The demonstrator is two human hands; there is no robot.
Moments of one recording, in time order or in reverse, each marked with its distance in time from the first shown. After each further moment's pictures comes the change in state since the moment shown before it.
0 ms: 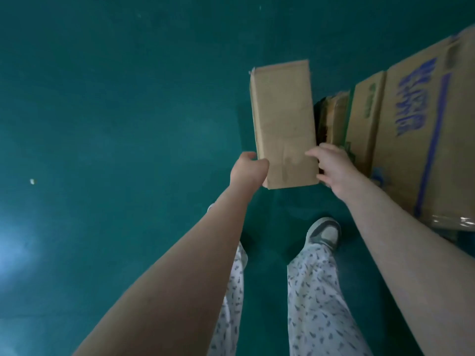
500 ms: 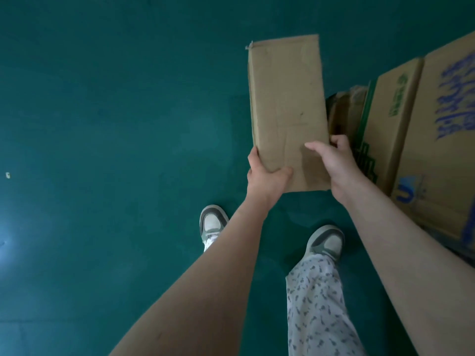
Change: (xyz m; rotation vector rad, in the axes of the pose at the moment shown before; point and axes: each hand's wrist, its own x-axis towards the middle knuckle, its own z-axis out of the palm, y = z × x) left_hand 0.028 -0.028 0.038 -0.262 -0.093 -0.039; right_hand 0.028 0.011 0.020 0.094 0.073 -0.108
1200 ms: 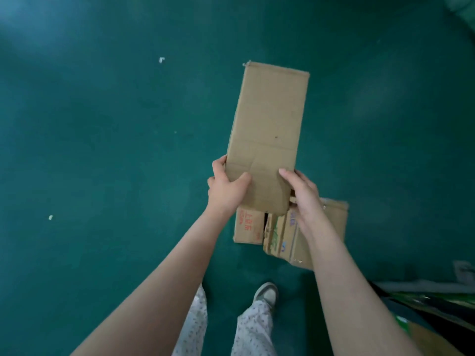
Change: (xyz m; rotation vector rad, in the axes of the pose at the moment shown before) left_hand -0.306 0.180 -0.061 -0.119 0.221 0.459; right_hand -0.268 -0.219 -0.101 0.243 -0.139 -0.289
